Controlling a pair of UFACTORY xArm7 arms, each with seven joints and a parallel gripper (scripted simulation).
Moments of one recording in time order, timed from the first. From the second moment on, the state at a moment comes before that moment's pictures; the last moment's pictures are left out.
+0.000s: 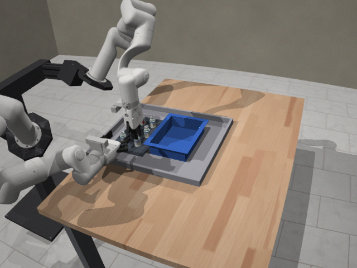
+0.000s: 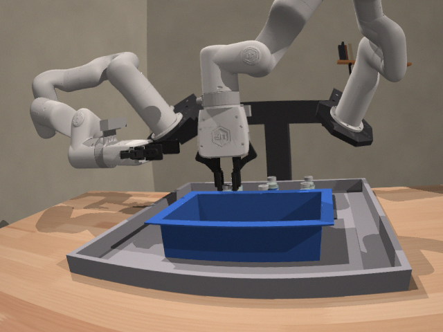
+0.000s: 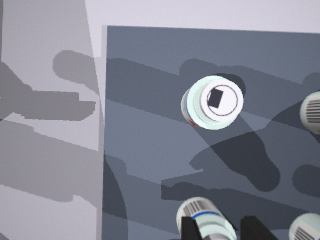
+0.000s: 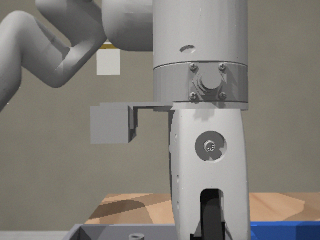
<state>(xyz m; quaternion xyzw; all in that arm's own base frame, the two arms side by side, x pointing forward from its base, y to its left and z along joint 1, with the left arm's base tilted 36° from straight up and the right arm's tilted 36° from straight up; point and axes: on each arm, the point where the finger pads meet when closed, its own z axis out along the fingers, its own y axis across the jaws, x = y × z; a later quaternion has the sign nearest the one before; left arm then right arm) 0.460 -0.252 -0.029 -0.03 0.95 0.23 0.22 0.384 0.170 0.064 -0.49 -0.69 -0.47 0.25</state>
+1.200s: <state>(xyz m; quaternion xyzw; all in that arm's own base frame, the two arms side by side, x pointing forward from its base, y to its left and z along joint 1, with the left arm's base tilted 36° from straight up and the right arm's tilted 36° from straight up) 0.459 -0.252 -0.029 -0.03 0.95 0.23 0.22 0.384 0.170 0.064 -0.49 -0.69 -0.47 0.25</state>
